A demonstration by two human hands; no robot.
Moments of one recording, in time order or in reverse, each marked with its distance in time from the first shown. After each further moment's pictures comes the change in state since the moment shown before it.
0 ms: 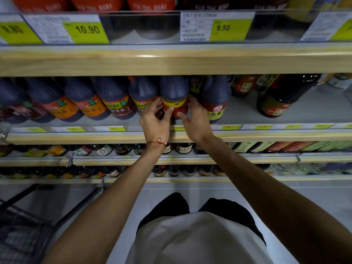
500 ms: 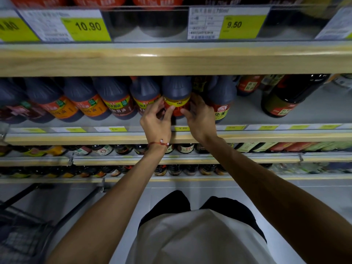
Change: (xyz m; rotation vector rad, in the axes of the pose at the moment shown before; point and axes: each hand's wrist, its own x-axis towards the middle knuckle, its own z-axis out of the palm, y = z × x) left_hand 0.000 0.003 0.000 -0.026 0.039 0.025; right_hand 0.001 0.001 -0.001 0.071 0.117 -0.030
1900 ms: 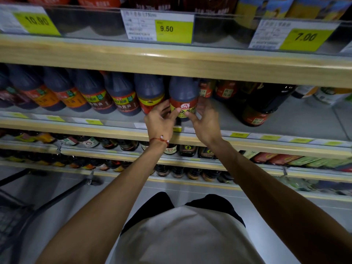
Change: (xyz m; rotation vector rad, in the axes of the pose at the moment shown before) left_hand -0.040 0.041 0.080 -0.032 -0.058 -0.152; right_hand 0.012 0.067 -0.081 0.080 -0.104 0.065
